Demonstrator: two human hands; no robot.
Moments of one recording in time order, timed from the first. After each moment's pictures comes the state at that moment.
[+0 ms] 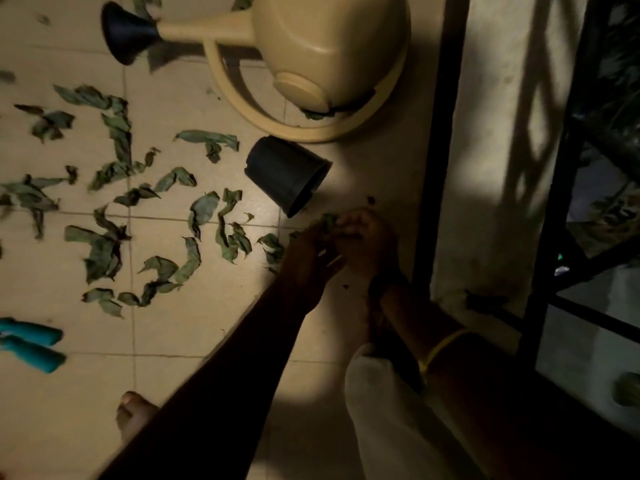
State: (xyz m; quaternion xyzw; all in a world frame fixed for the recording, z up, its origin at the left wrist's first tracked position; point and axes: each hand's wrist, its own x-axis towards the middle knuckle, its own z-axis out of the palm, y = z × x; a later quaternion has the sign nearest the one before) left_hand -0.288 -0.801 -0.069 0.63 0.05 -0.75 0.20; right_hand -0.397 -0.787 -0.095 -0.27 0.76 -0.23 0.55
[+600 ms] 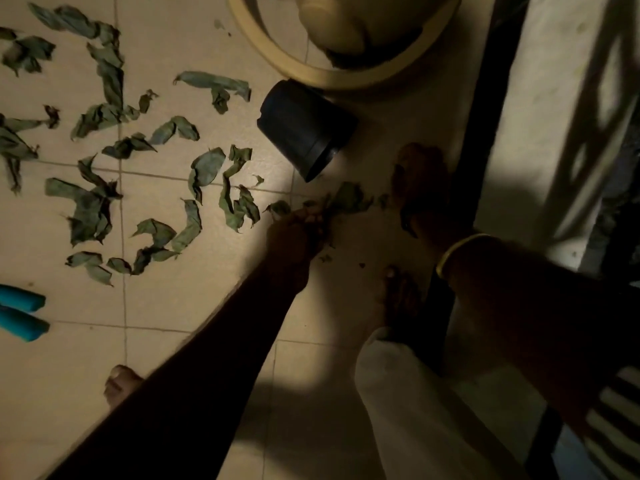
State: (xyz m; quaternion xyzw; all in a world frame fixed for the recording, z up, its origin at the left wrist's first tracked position) left_hand -0.246 -0.777 -0.119 0.69 0.02 -0.68 0.24; right_hand -0.448 -0.828 -0.188 -0.49 0.80 0.00 0.34
